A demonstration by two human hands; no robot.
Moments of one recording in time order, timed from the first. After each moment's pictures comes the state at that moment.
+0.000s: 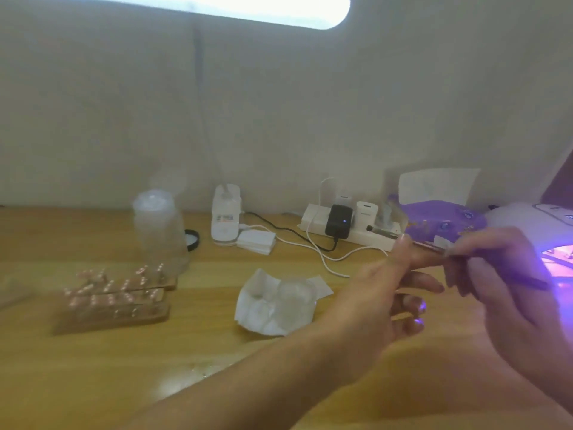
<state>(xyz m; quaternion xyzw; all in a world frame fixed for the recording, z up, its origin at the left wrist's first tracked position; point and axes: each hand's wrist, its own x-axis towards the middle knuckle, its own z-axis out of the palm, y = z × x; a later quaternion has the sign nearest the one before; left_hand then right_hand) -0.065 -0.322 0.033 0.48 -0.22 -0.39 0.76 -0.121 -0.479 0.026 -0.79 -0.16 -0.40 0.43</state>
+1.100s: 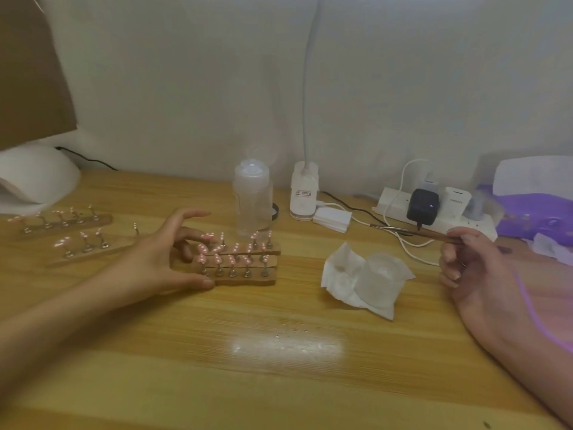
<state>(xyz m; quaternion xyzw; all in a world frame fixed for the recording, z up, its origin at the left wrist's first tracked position) 0.034 -0.023 -0.021 0.89 -0.21 -0.01 0.41 -0.045 -0.420 -0.019 -0.56 0.05 -0.22 0.80</state>
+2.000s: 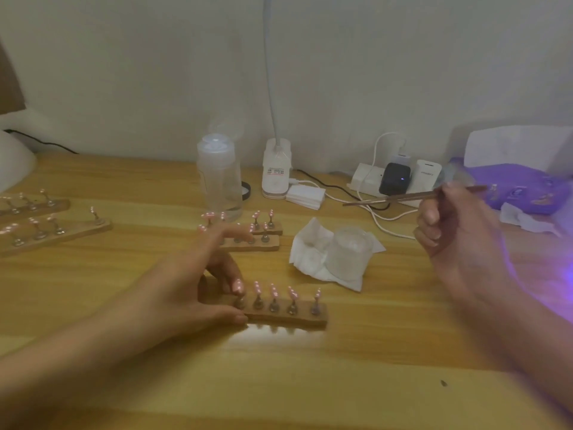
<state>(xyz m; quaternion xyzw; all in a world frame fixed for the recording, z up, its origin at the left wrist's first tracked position) -0.027 -0.094 -0.018 0.87 -0.32 -0.04 0.38 -0.049 -0.417 0.003 -0.54 0.00 -0.23 0.81</state>
